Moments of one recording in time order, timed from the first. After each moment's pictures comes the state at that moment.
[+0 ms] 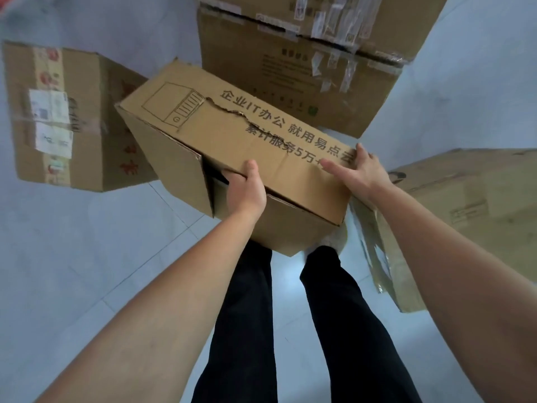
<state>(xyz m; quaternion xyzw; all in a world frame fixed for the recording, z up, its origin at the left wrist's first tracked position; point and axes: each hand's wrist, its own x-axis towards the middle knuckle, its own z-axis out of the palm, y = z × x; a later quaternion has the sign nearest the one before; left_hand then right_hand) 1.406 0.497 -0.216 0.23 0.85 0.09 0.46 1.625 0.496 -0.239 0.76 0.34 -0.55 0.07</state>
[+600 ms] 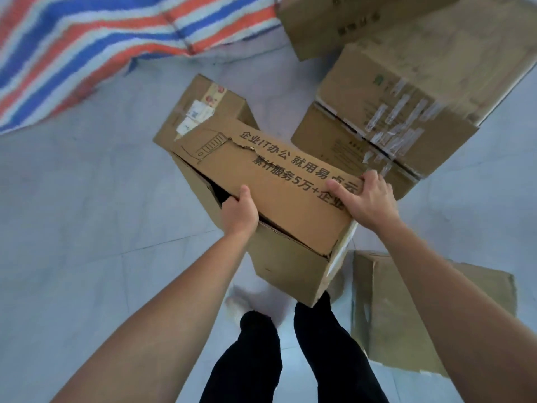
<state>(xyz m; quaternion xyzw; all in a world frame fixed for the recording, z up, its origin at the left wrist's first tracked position) 1.335 0.423 0.007 0.11 0.89 0.25 0.36 1.560 0.501 -0.008 0.68 0.60 -0.42 0.00</state>
